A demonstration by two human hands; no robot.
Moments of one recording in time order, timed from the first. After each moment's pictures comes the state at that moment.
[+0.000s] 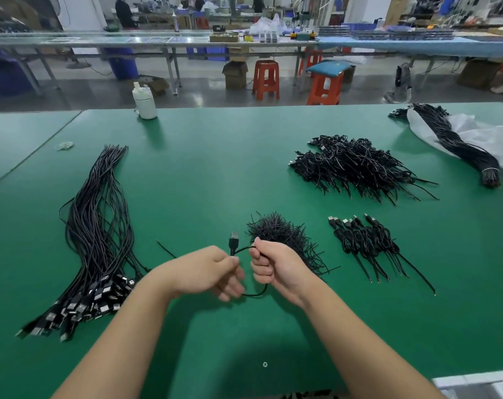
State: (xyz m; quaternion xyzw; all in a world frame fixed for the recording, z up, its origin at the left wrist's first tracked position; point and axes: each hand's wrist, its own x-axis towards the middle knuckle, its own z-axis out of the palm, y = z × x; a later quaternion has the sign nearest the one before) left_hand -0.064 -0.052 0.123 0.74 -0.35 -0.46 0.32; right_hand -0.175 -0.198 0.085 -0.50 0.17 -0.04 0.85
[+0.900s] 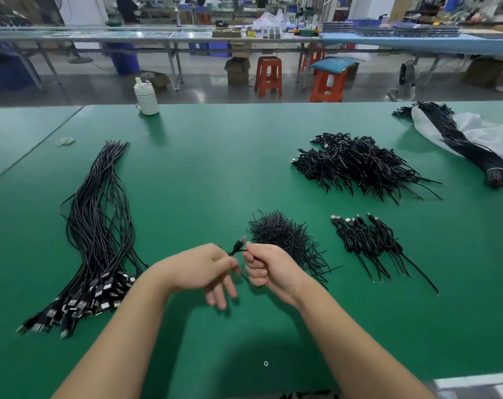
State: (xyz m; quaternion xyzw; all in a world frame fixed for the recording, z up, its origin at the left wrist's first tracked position) left_hand -0.050 -0.050 0.116 0.73 -0.36 -0.48 0.32; right_hand -0.164 -0.192 0.070 -0.51 0.16 -0.01 0.85
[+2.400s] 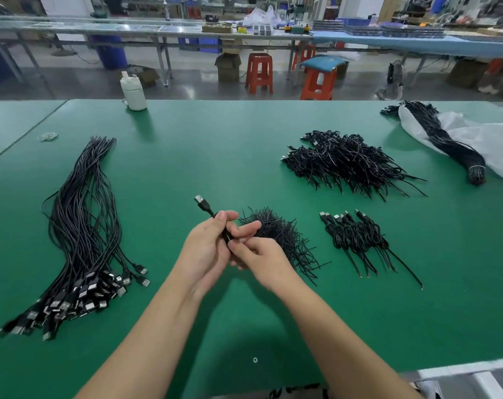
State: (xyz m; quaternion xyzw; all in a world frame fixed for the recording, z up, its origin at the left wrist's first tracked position) left_hand -0.092 -0.090 0.122 0.43 -0.12 -0.39 0.80; right_hand -0.176 -0.184 0.097 -0.77 0.21 -0.10 0.59
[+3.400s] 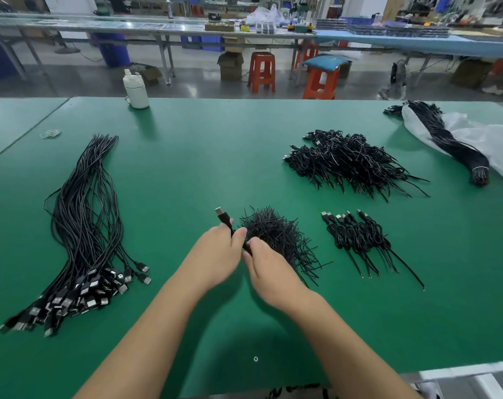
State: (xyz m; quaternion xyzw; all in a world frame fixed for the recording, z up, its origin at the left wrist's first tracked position) left_hand -0.087 -0.089 0.120 0.87 -0.36 -0.14 0.30; right_hand -0.191 -0.185 0.086 -0.94 0.17 -0.08 0.29
